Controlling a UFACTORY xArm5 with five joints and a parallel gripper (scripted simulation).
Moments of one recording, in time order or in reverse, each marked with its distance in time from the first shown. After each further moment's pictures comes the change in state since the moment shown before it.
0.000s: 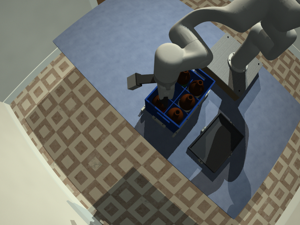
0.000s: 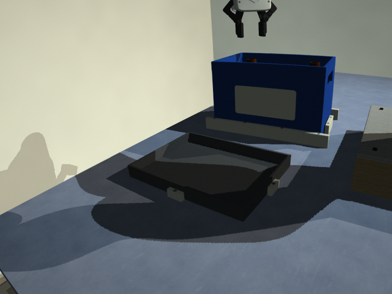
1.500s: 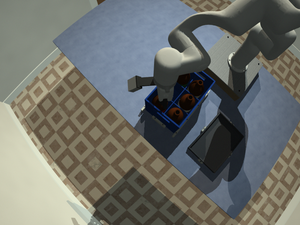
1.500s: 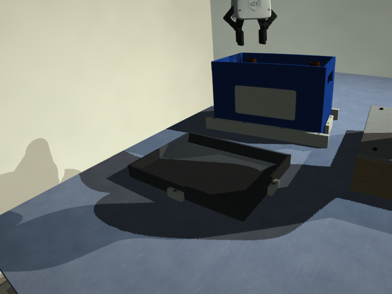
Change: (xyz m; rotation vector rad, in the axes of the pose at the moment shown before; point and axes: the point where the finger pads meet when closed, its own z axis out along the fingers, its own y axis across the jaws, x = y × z) arm 0.000 0.000 0.021 0.000 0.000 0.000
